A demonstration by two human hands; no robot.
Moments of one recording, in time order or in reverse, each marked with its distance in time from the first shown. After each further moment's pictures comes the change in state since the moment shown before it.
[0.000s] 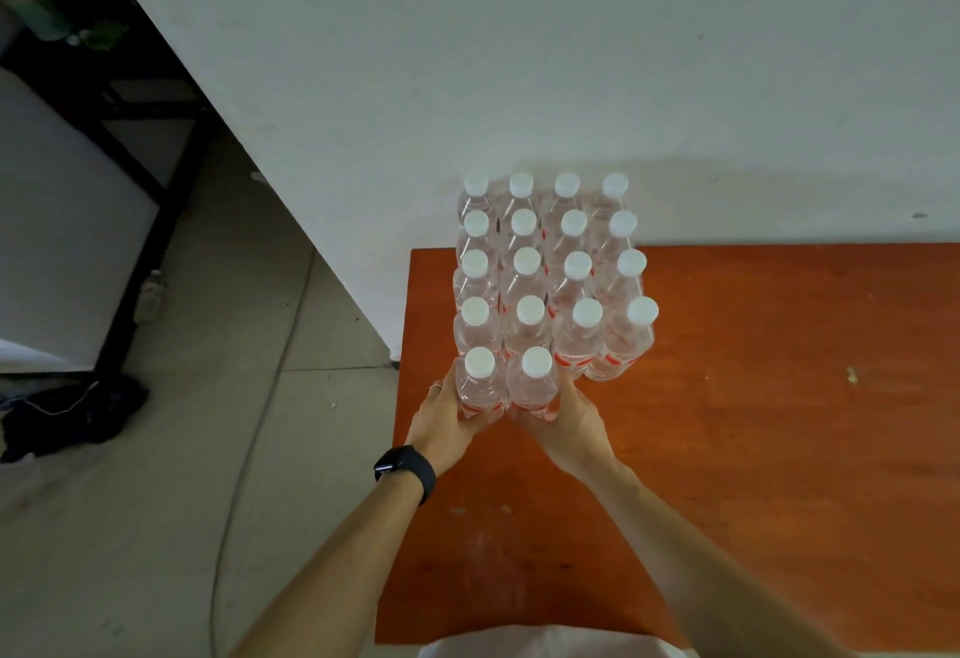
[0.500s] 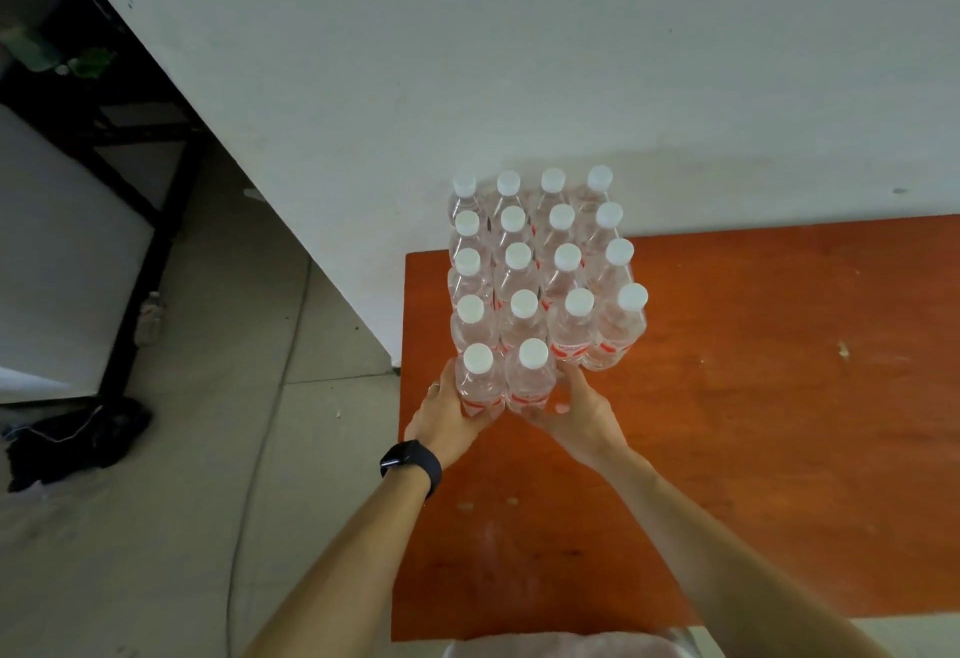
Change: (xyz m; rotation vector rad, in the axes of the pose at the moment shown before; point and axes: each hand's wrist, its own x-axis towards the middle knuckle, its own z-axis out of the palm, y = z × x) left_hand -0.001 -0.002 -0.004 0.126 0.017 0.003; right_hand -0.010 0.003 -0.012 0.077 -0.045 0.058
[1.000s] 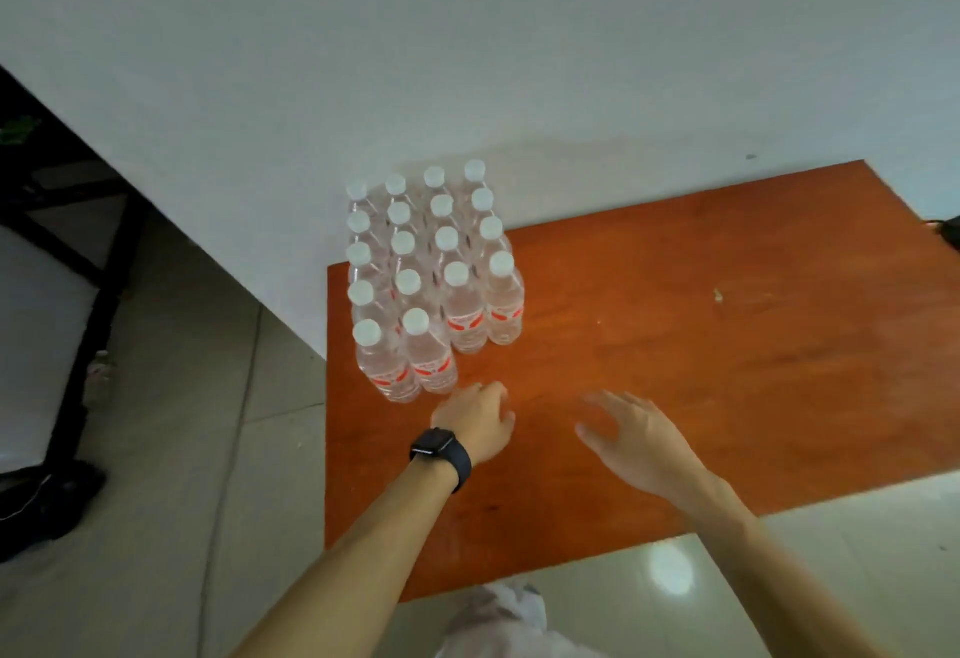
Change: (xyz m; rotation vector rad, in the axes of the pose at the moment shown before) left_hand -0.084 0.137 0.077 0.550 -0.222 0.244; right_hand -0.140 0.089 -0.129 -0.394 0.032 0.044
